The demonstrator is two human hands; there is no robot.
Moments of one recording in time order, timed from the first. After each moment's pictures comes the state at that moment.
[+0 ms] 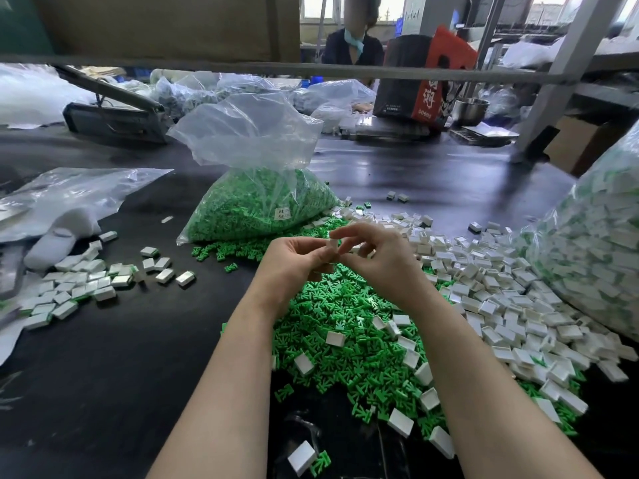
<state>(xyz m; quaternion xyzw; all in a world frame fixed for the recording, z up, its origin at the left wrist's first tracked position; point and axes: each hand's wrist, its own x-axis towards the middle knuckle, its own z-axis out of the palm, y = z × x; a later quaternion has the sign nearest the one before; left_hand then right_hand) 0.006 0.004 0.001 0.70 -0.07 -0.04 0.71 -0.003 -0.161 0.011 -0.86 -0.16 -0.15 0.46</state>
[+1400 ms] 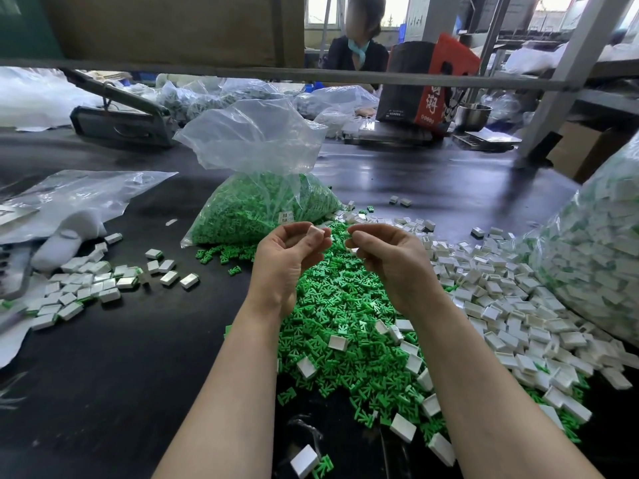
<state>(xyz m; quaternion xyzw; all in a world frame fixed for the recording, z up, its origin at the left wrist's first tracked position) 0.005 0.002 0.008 0.53 -0.02 0.02 0.85 -0.004 -0.159 0.015 -0.63 -0.03 -0.05 0.78</state>
